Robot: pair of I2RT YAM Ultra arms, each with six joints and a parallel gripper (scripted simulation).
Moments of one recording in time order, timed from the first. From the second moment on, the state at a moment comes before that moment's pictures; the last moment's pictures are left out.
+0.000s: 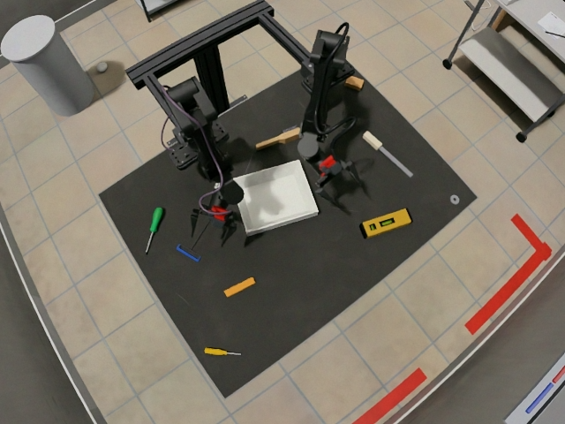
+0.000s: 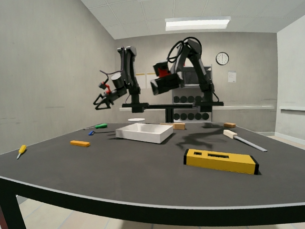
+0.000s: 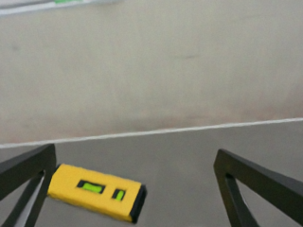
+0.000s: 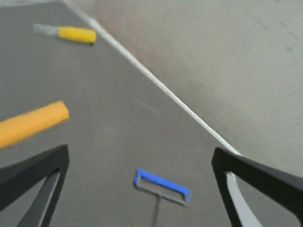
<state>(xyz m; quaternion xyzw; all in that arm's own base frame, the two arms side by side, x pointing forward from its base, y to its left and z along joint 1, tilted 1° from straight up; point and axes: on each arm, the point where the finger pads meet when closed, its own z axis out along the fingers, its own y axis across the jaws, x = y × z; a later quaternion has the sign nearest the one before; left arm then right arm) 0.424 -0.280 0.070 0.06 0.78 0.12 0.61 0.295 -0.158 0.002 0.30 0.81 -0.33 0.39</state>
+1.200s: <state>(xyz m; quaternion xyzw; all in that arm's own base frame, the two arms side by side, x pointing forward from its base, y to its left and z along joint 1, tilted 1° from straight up) 0.351 -0.001 0.015 0.00 0.92 0.02 0.39 0.164 0.016 -0.077 -0.30 0.93 -0.18 0.07</state>
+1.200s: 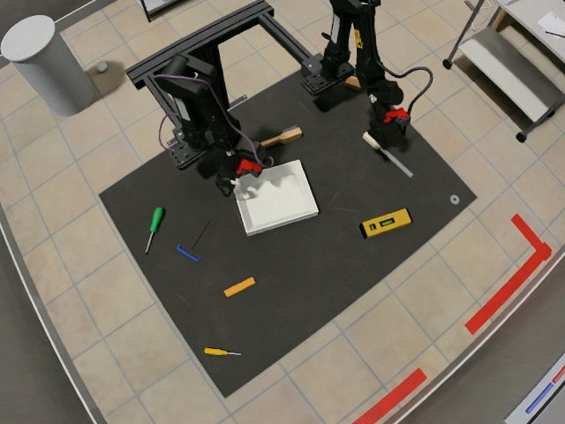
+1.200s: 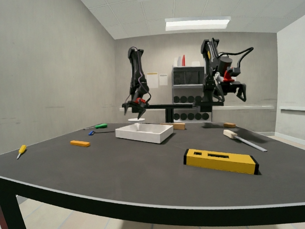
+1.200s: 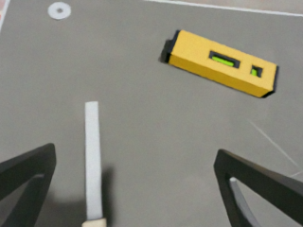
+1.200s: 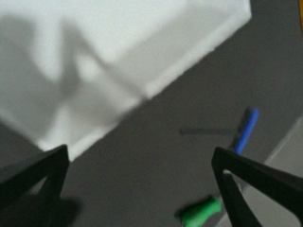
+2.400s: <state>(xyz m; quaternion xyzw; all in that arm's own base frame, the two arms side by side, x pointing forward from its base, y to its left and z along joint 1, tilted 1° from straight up) 0.346 0.007 0.010 0.00 0.93 0.01 0.37 0.064 0.248 -0.024 -0.57 0.80 0.16 0.14</state>
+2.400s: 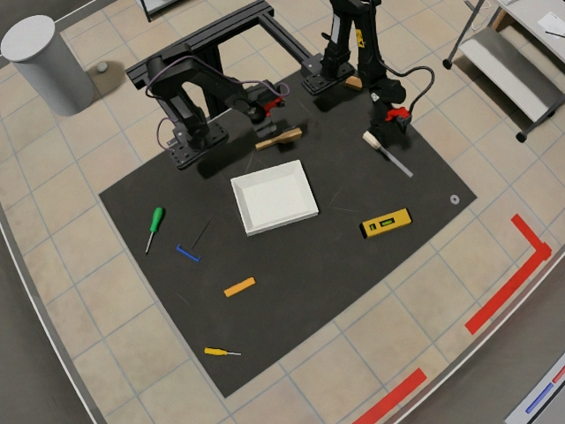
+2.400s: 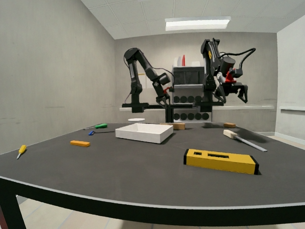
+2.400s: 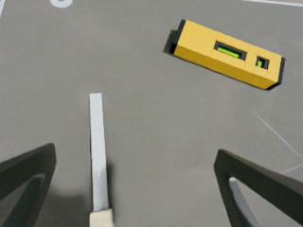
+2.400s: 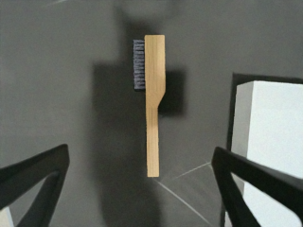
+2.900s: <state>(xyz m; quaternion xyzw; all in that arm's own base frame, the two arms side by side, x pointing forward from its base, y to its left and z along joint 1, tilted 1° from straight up) 0.323 -0.008 -0.004 0.11 0.94 0.01 0.32 0.069 0.249 -0.033 -0.57 0.80 0.13 0.11</state>
